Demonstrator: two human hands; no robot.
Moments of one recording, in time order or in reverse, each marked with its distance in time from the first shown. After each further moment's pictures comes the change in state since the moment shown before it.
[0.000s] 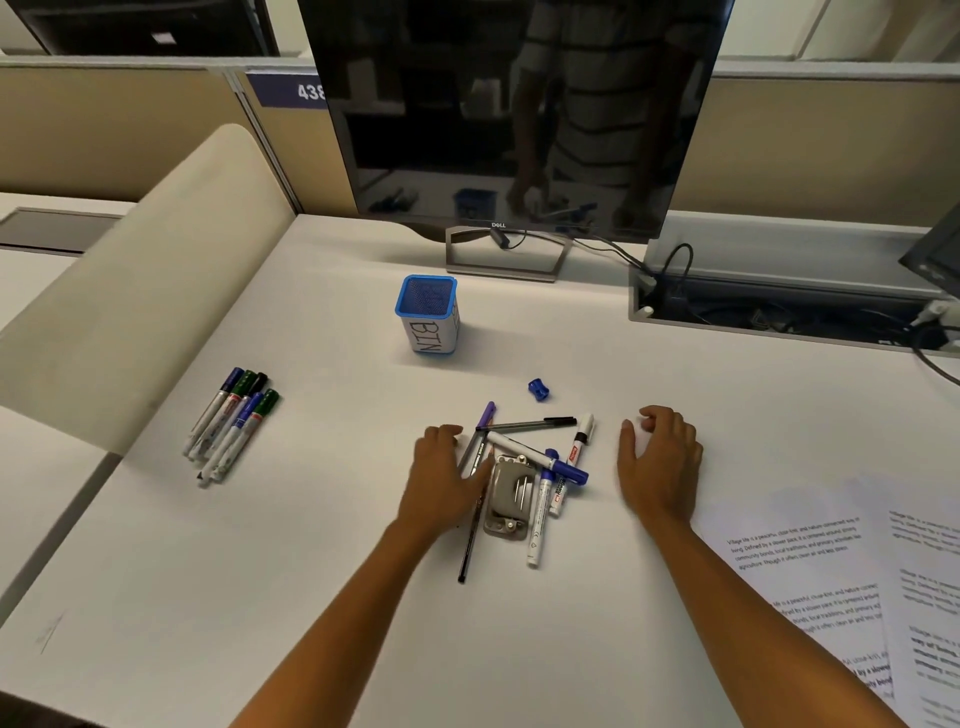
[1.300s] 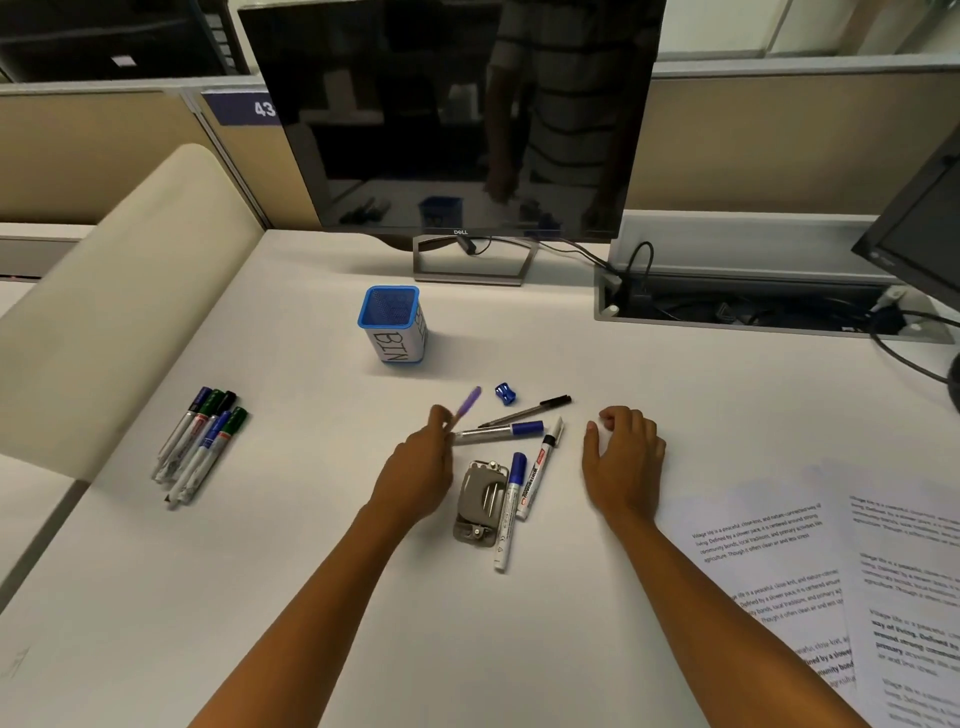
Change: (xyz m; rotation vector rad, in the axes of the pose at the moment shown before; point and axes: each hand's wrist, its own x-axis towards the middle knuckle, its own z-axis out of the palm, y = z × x) left_hand 0.020 0.038 -0.008 0.275 -0.099 0.096; right_hand 0.003 0.005 0.002 -0.027 -0.028 -0.002
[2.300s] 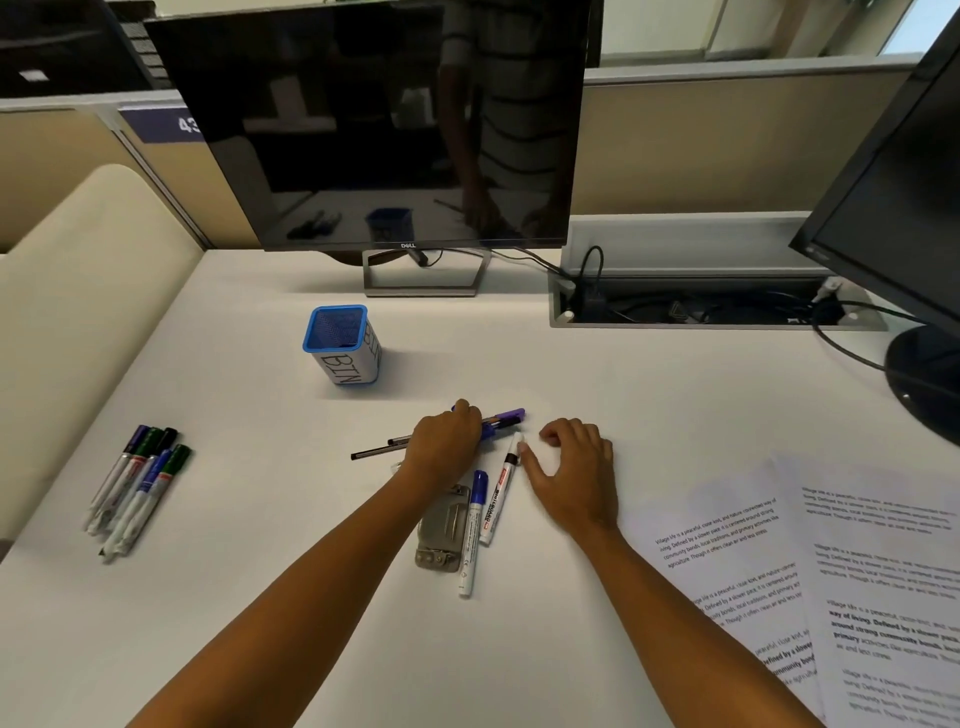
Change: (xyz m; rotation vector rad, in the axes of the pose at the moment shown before) left_hand 0.077 0.055 0.037 0.621 -0.156 0.315; right_hand -0.003 -0.002 -0.007 0.094 -0.133 -0.120
